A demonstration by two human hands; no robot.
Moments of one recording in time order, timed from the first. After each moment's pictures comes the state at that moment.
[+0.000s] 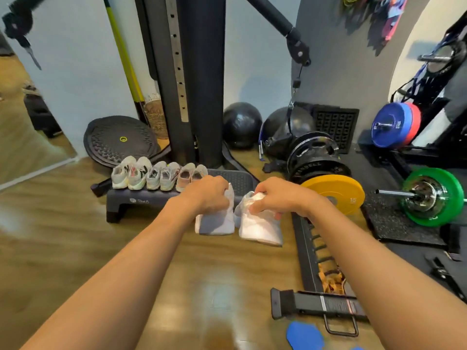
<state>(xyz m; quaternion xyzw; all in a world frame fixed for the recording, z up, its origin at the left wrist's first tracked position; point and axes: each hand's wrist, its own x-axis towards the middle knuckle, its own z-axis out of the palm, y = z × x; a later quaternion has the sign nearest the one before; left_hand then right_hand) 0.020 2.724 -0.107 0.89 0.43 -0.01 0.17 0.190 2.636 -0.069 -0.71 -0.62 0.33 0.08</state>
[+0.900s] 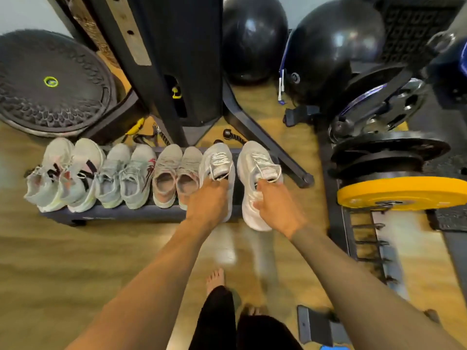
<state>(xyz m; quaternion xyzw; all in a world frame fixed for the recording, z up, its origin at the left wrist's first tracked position) 0.158 3.210 -0.421 0.86 0.47 -0.04 0.20 0.308 3.141 -0.380 -0.78 -0.56 0.27 0.00</state>
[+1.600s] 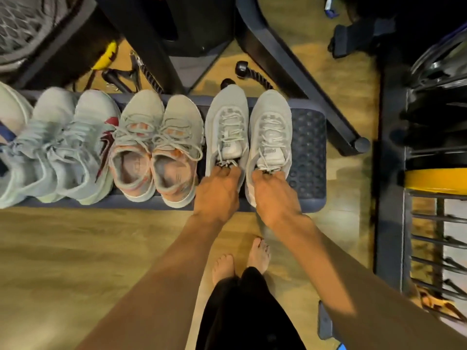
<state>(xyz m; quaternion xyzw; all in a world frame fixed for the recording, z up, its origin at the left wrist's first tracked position) 0.190 3.284 -0.656 0.84 0.48 -0.10 0.22 0.310 3.242 -0.631 -0.75 -0.57 0.30 -0.12</state>
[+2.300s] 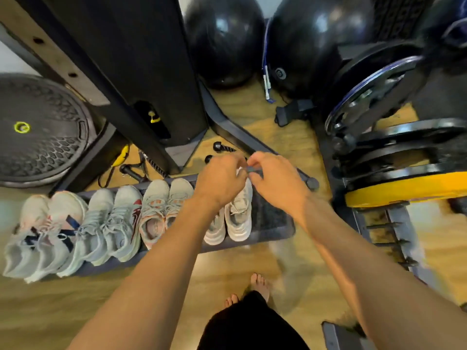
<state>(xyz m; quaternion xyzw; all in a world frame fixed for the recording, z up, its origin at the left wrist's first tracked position) 0.280 3.331 -0.369 0.86 0.42 0.05 0.29 0.395 3.254 -0.361 -0.79 -0.54 0.24 0.18</state>
